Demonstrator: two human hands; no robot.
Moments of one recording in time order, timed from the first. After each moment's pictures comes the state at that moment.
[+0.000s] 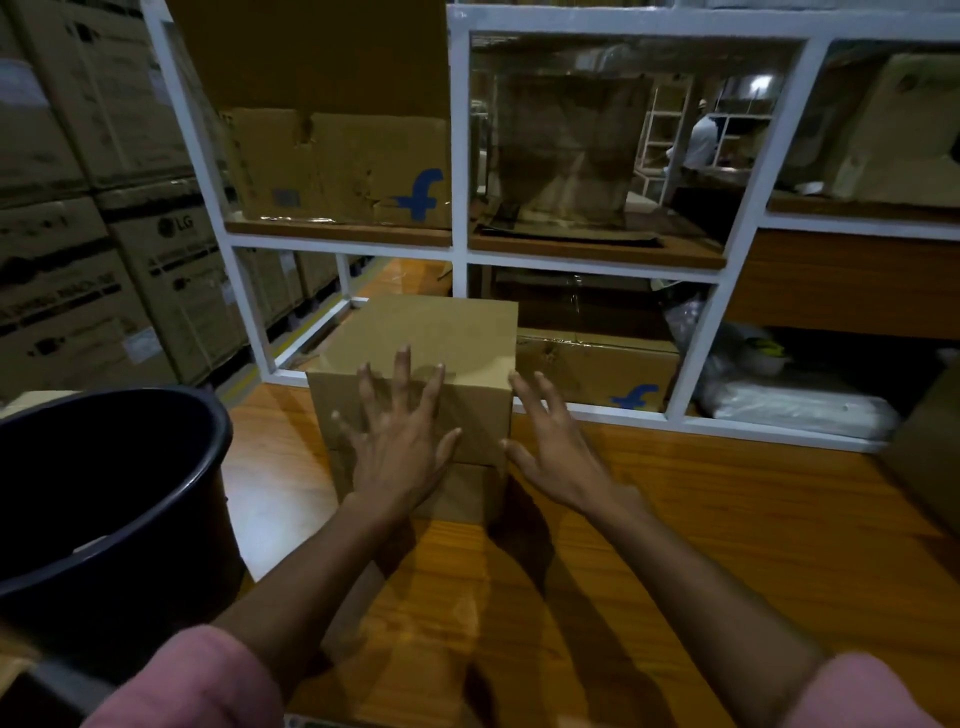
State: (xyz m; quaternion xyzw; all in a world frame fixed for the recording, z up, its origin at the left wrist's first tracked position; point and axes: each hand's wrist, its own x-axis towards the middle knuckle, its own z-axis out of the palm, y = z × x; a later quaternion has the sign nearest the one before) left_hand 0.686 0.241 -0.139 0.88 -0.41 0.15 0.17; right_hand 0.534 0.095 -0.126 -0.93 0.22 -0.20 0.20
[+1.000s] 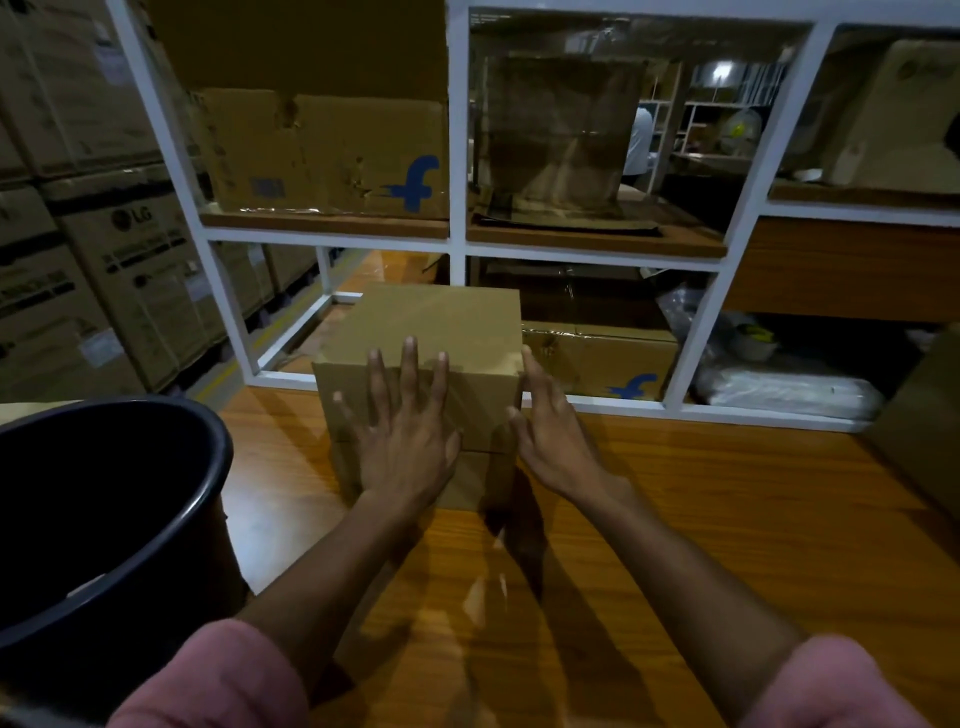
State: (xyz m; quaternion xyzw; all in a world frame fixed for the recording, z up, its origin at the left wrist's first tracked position) left_hand 0.709 0.236 -0.149 0.86 -0.43 0.22 0.15; right_hand 0.570 0.099 -0.138 -0.91 0.26 -0.25 0.21
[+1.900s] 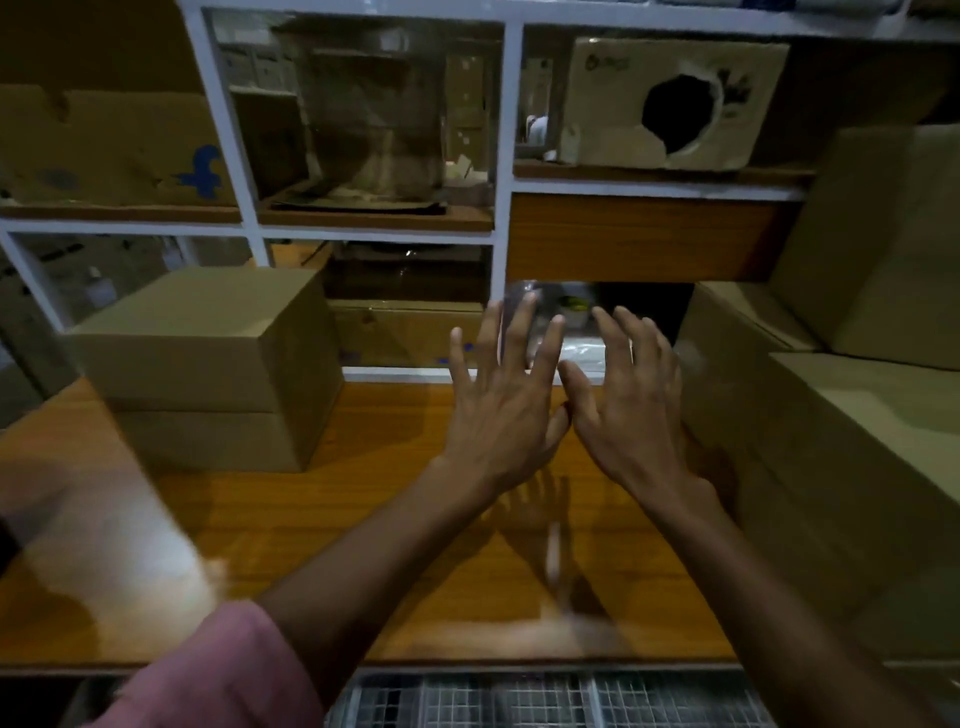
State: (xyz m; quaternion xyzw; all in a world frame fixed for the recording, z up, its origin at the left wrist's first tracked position) left_hand 0.317 0.068 -0.079 0.74 -0.59 0.25 0.20; right_hand 0.191 -0.017 -0.080 -0.83 0.35 -0.43 0.01
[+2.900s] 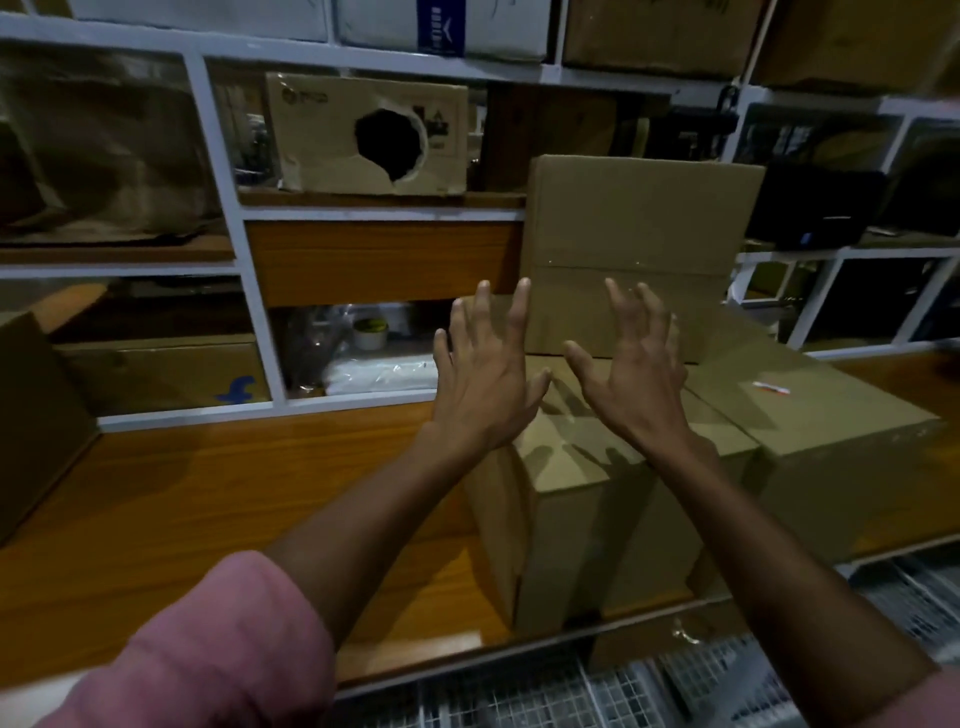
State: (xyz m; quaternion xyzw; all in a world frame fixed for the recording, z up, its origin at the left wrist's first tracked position) left_hand 0.036 -0.126 -0.034 0.71 -0.63 0.12 0.29; right_hand -0.123 -0.206 -0.040 -0.78 0.47 -0.41 0.01
